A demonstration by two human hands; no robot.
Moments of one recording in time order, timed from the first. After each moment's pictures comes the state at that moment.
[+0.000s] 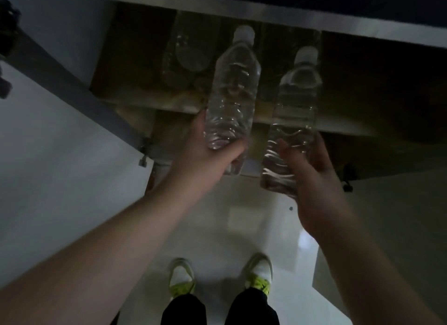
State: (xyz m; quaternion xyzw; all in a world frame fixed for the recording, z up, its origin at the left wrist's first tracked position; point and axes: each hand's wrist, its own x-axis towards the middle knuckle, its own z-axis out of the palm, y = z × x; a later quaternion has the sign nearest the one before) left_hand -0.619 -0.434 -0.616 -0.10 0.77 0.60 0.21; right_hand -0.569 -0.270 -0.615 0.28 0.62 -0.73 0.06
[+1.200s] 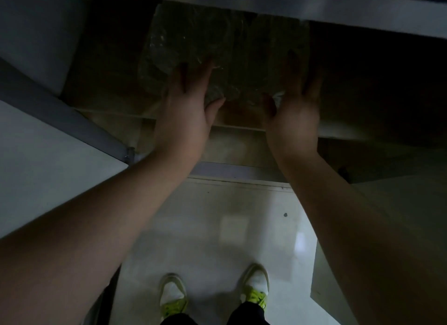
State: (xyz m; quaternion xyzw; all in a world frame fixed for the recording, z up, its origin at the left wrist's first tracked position) left_hand -0.696 -0.424 -0.654 0.10 0.95 0.26 -0.11; right_hand -0.679 -0.257 -0.668 0.13 0.96 -0.20 -0.16
